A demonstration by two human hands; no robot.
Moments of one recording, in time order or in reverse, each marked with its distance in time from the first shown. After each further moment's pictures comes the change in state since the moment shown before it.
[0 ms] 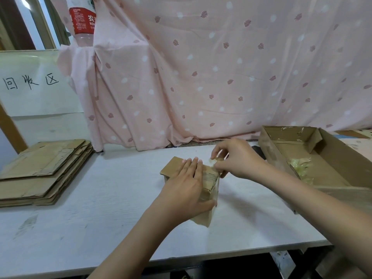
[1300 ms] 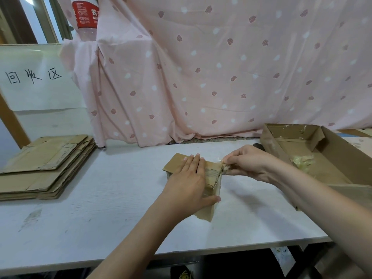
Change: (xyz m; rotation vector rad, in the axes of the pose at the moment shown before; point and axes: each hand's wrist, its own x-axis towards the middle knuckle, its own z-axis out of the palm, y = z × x) left_hand -0.001 -0.001 0.002 0.026 -0.004 -0.026; right_hand 0.006 0.027 0.002 0.680 -0.129 0.412
